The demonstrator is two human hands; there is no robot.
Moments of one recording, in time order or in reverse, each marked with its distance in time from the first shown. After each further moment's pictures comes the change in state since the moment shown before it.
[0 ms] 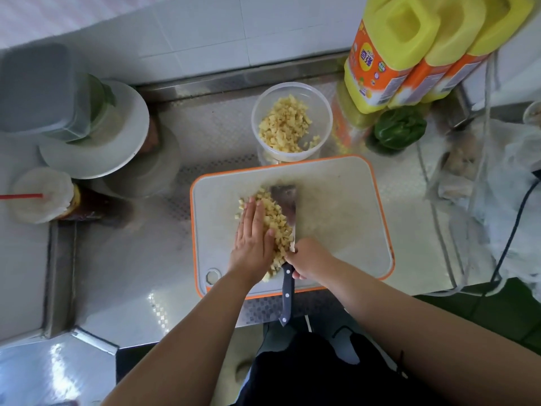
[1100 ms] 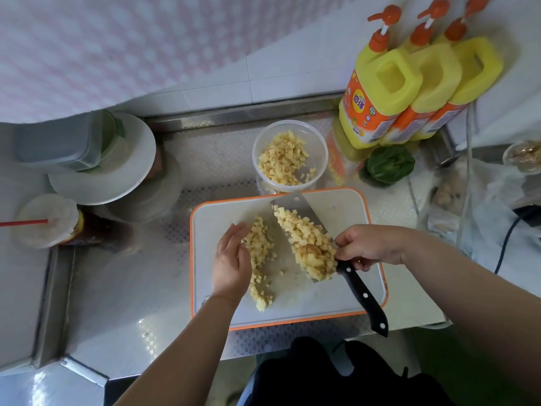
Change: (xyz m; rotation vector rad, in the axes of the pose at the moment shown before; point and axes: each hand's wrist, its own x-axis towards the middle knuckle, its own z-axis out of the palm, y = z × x) left_hand 0.012 0.009 -0.038 -0.353 0.248 -0.193; right_hand -0.033 0.005 -0.143 0.110 -0.322 -0.025
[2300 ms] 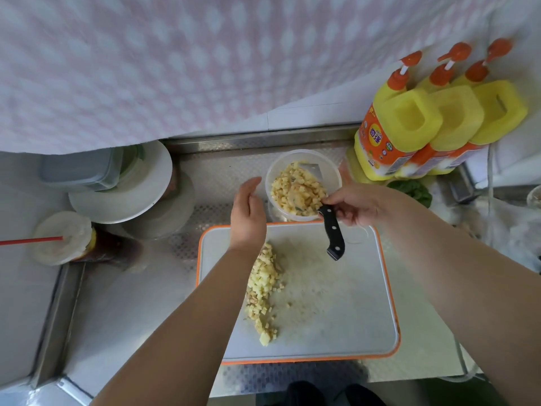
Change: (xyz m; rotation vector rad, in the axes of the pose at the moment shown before) left_hand 0.098 0.101 -0.007 -0.322 0.089 -0.029; right_hand 0.062 -0.089 -0.079 0.459 0.103 0.017
